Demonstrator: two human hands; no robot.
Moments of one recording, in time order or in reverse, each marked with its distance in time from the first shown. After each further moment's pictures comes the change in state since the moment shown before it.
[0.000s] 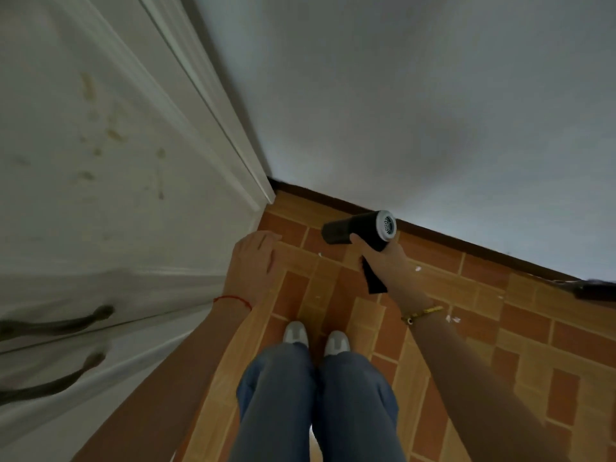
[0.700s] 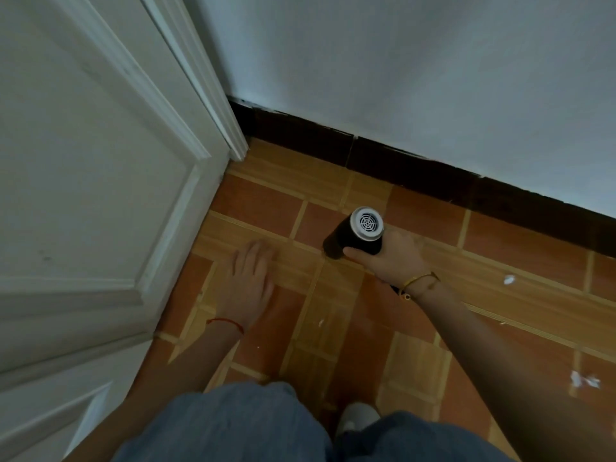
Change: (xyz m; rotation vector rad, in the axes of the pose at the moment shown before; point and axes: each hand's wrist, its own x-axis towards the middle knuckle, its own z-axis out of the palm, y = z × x) left_hand 0.020 -0.254 0.374 0.259 -0.121 0.001; right_hand 0.273 0.261 0.113 -0.701 -0.117 -0.378
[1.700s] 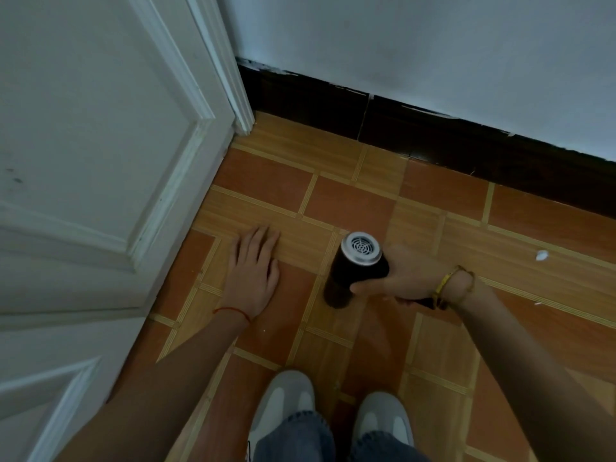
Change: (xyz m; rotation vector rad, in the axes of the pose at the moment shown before) left_hand -0.014 -0.026 0.056 -0.040 0.219 0.032; right_hand -0.042 0.006 0.033 0.058 -0.485 -0.090
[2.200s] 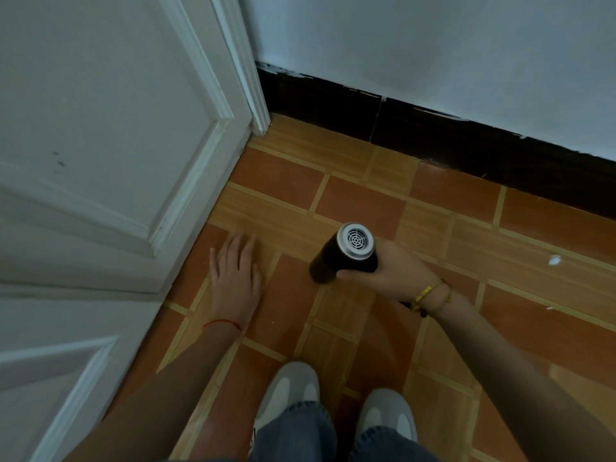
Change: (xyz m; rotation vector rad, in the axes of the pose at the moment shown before) left_hand -0.040 -0.010 -0.019 0.044 0.116 -0.235; right_hand 0.014 0.000 0.031 -0.088 0.301 -0.173
